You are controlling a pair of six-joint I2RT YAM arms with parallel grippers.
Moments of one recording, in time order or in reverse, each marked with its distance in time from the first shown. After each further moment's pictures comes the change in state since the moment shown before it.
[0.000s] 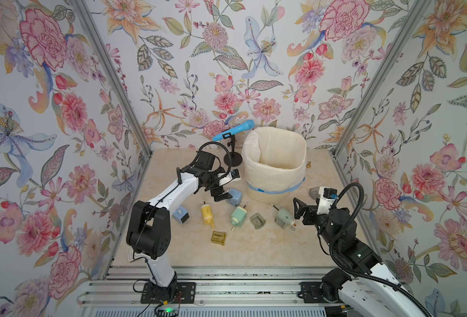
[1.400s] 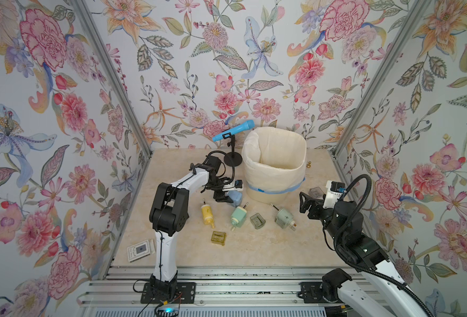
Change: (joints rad) left arm 0.005 0.278 0.138 -0.096 0.111 0.281; right arm -0.088 0.040 0.114 -0.098 -0.018 0.012
